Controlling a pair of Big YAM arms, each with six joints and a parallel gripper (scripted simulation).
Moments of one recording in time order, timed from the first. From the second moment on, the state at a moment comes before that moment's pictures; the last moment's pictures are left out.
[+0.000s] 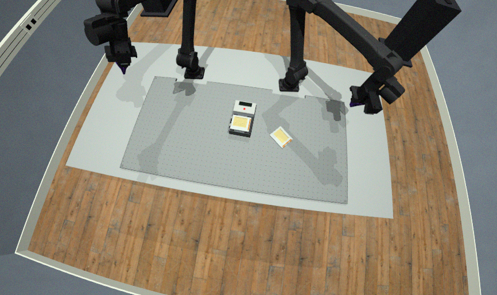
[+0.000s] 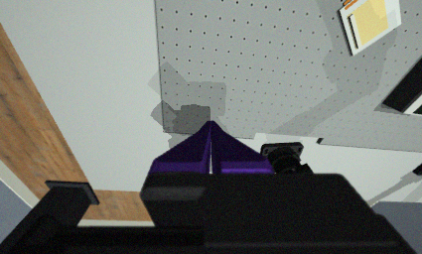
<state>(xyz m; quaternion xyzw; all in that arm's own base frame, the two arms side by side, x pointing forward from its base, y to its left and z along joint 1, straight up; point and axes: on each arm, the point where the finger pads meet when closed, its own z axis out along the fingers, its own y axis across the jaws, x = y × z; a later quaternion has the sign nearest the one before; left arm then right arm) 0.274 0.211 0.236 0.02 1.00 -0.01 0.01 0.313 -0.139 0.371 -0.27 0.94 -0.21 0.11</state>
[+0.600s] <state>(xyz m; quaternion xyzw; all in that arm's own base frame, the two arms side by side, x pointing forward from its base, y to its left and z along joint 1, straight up) 0.313 0.146 0.249 0.05 1.00 -0.01 0.00 0.313 -0.139 0.371 -0.27 0.94 -0.21 0.11</state>
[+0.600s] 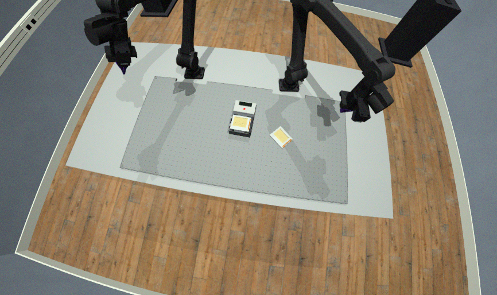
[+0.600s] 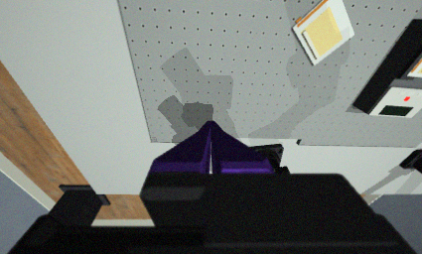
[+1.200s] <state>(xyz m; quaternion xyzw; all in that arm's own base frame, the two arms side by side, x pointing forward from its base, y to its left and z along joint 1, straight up) 0.337 0.075 0.263 0.09 1.00 -0.01 -0.02 0.313 -0.139 0.371 -0.27 0.94 -0.21 0.11</state>
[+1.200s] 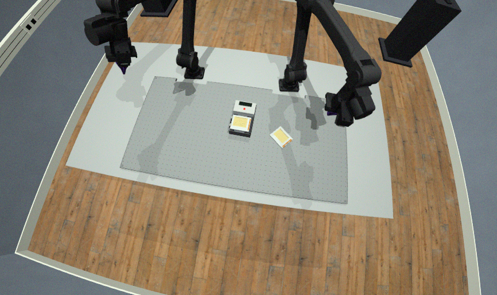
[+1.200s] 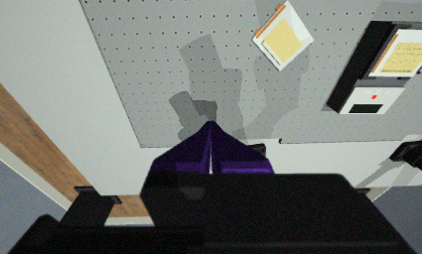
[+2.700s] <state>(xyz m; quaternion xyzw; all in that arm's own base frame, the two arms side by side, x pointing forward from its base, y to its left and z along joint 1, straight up) 0.346 0.020 0.273 0.09 1.00 -0.01 -0.02 0.334 -0.108 0.288 -0.04 1.00 -0.03 0.02</state>
